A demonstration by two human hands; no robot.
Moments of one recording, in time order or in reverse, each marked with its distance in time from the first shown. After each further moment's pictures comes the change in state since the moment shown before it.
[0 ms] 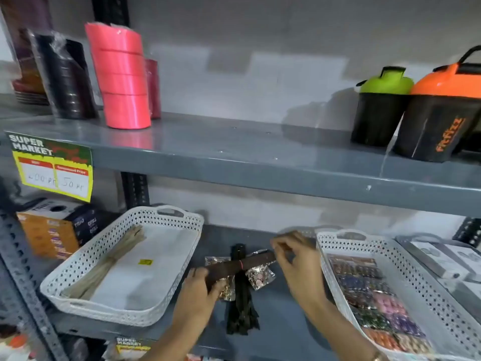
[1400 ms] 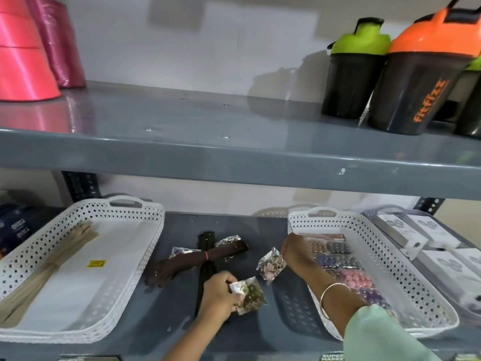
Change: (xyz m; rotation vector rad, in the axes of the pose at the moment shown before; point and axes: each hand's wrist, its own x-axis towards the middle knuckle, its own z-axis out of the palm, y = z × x) left_hand 0.012 0.039 0.093 -0.396 -0.408 -0.169; right_hand 0.035 0.143 0.000 -0.417 -0.399 0.665
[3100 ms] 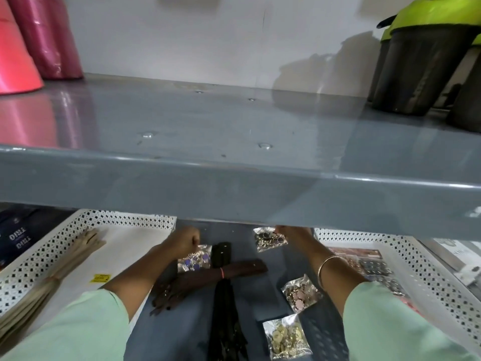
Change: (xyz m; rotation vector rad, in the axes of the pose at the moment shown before) left_hand 0.149 0.016 -0.139 0.762 -0.051 0.229; right_hand 0.105 -0.029 0.038 0.397 -0.168 0.042
